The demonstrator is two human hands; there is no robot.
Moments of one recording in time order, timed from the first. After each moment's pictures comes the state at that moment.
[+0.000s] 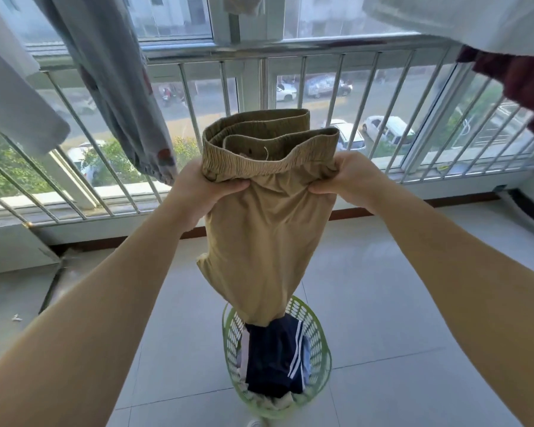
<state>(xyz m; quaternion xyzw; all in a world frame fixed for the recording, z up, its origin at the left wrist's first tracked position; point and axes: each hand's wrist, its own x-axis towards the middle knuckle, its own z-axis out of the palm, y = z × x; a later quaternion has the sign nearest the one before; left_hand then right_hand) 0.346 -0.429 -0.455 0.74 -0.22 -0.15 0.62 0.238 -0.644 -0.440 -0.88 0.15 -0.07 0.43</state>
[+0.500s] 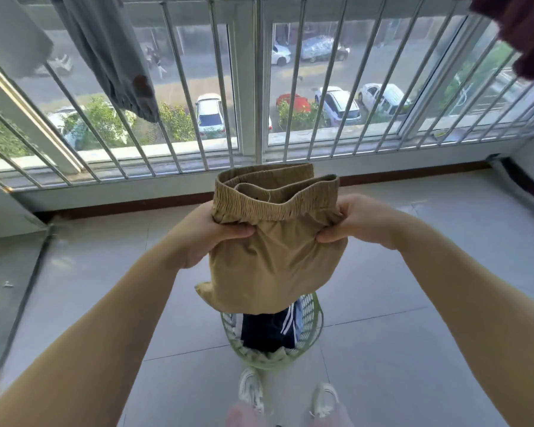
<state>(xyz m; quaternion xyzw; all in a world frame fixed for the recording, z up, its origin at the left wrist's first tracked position) 0.290 -0.390 -0.536 0.70 -0.20 -0.36 0.58 0.166 -0.618 -0.507 -0.84 0.18 0.15 0.49</state>
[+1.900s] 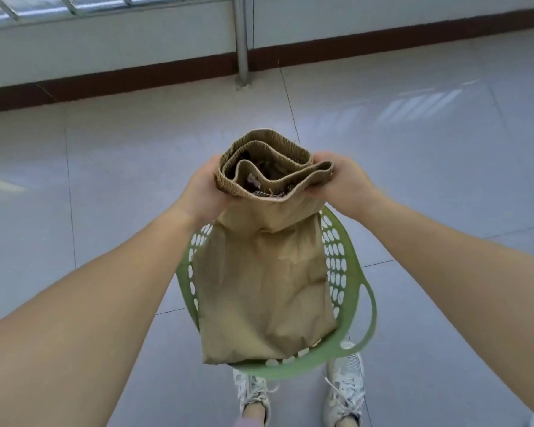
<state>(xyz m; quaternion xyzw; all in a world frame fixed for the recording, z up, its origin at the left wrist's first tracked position) 0.408 -0.496 -0.953 0.78 -0.24 -0.30 0.49 0.294 -0.677 -0.940 -0.80 0.25 0.04 0.54</state>
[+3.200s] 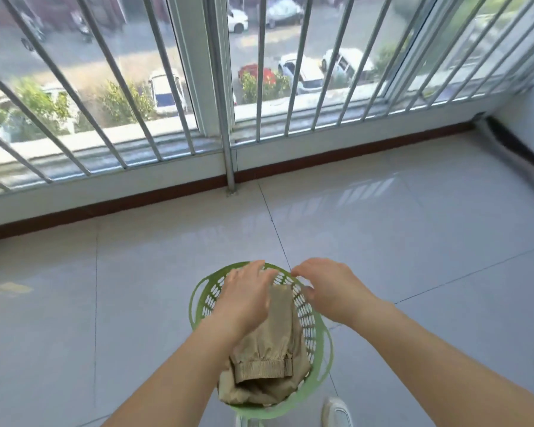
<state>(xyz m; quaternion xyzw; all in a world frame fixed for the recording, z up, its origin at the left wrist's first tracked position) 0.307 -0.489 -0.773 0.85 -0.44 -0.28 0.07 0.215 -0.621 -0.728 -0.94 0.17 0.24 0.17</state>
